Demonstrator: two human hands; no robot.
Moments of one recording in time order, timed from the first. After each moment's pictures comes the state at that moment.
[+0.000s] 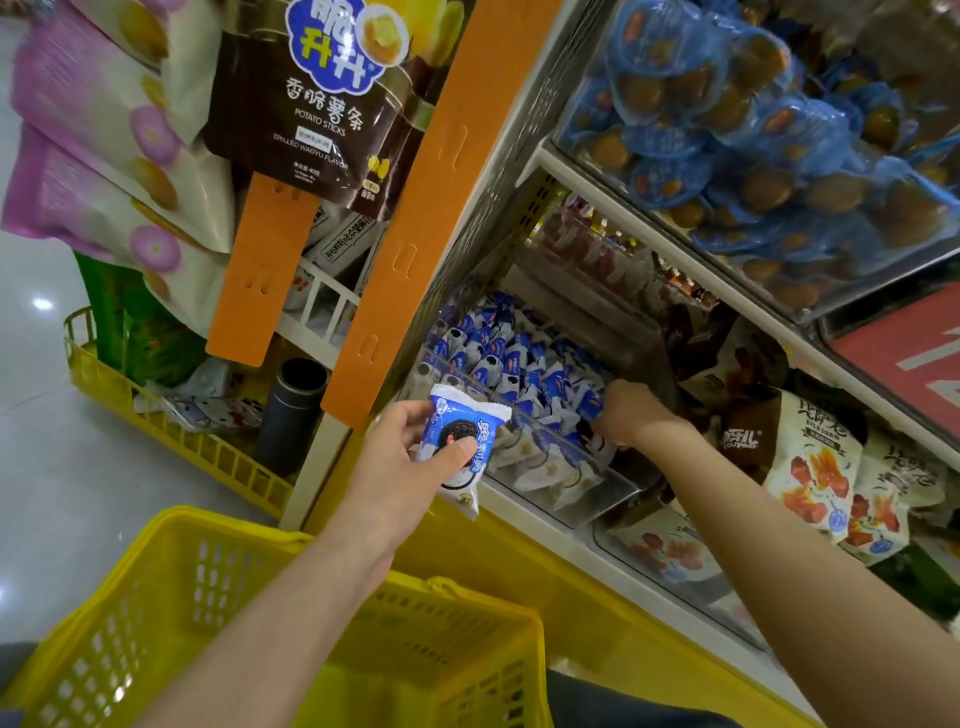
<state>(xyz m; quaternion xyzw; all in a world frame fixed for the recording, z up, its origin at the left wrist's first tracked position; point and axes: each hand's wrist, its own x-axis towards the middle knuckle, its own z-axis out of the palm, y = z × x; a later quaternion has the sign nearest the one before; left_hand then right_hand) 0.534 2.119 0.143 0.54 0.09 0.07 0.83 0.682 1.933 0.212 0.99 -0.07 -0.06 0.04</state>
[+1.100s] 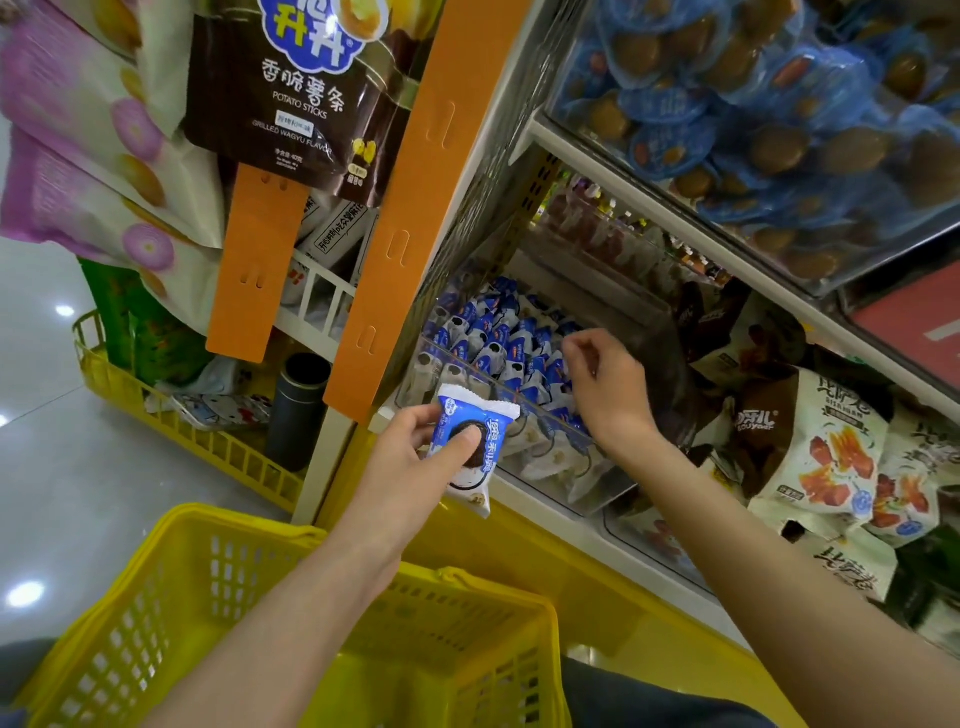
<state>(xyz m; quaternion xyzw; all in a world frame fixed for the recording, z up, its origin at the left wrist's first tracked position) 0.538 2.110 0.136 0.56 0.11 0.03 0.82 0.661 1.952 0.190 0.94 0.12 0.16 -0.29</state>
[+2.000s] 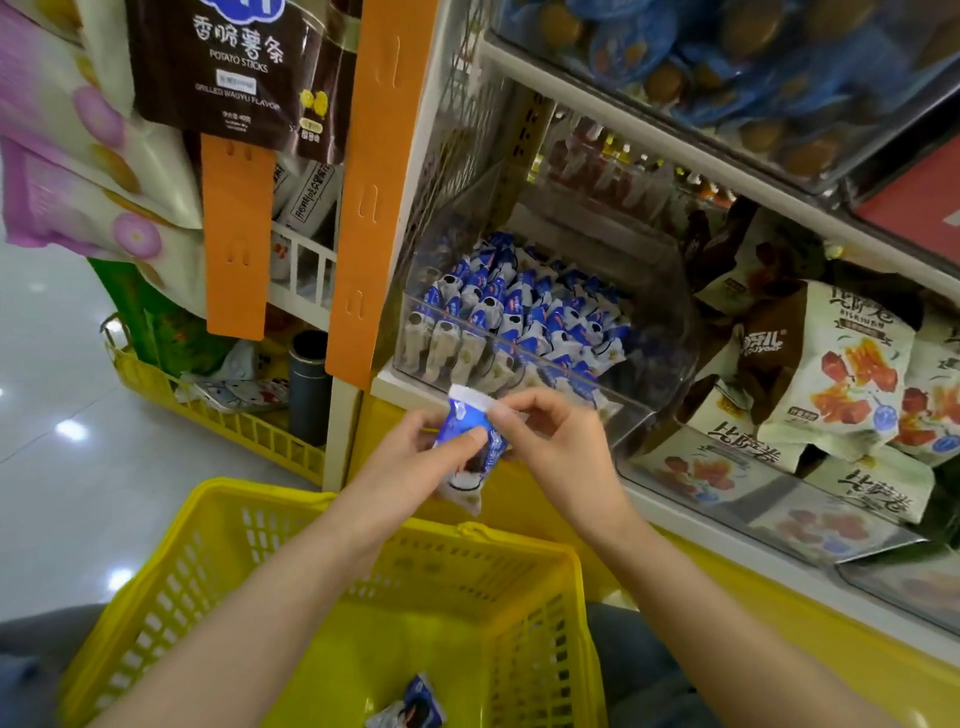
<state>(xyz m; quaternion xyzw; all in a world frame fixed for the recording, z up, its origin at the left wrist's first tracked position) 0.521 2.101 0.122 0.65 0.09 -0.05 0.76 0.557 1.965 0.156 0.86 0.12 0.00 -0.49</state>
